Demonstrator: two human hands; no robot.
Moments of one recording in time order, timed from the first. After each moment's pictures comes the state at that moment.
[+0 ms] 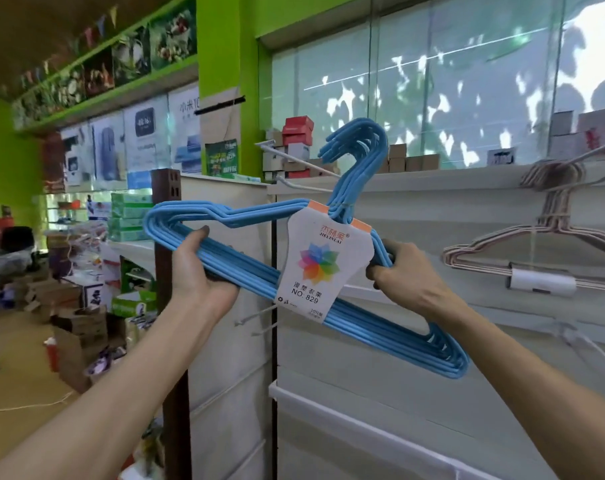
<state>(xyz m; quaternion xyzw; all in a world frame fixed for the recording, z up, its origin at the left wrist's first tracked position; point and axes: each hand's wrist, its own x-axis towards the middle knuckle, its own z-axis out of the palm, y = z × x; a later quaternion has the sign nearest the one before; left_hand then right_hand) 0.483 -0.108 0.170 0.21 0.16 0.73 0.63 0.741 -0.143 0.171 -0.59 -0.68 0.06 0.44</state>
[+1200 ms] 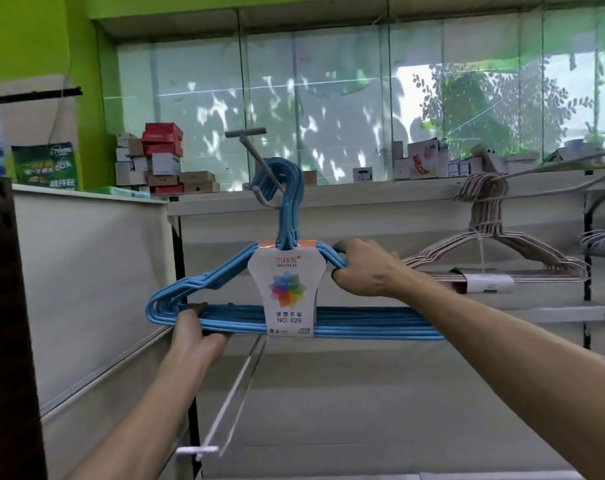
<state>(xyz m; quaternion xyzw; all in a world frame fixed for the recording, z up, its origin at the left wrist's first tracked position) 0.522 0.133 0.128 0.19 0.19 0.53 0.81 0.726 -0.029 0.214 -0.76 -0.59 -0.12 0.25</state>
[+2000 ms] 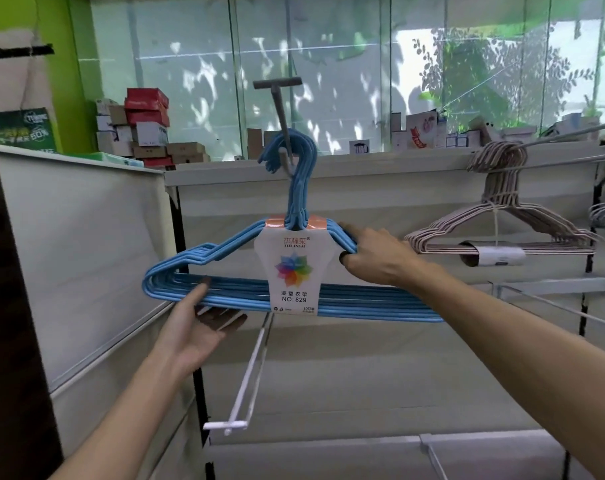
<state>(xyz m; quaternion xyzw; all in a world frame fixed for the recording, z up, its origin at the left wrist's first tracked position) 0.486 0.136 0.102 0.36 0.22 0.47 0.78 0.725 -0.014 0.190 -0.77 -0.57 -0.13 0.26</state>
